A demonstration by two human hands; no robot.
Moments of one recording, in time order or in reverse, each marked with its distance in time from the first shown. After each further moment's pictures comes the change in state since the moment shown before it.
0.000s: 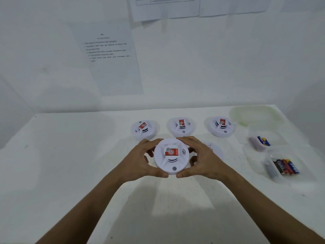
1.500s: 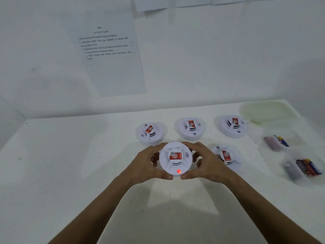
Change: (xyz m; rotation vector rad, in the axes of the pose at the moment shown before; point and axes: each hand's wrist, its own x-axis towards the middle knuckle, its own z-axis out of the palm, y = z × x) left_hand 0.029 -0.057 -0.010 -0.083 -0.091 -0.024; right_hand 0.037 0.030 0.029 -0.105 0.072 0.126
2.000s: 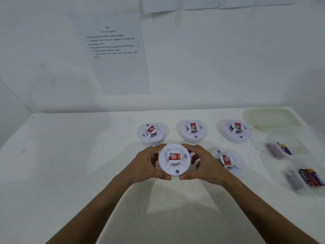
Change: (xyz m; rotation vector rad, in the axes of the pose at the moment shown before) left_hand 0.002 -0.001 0.005 0.018 0.026 -0.048; right_hand 0.009 0.009 -0.002 -0.054 -0.028 0.002
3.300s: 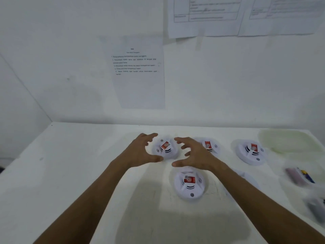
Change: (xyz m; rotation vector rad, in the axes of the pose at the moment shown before) left_hand 0.022 0.001 -0.094 0.269 0.173 -0.087; right_hand 0.095 -0.044 0.005 -0.134 -0.067 0.005
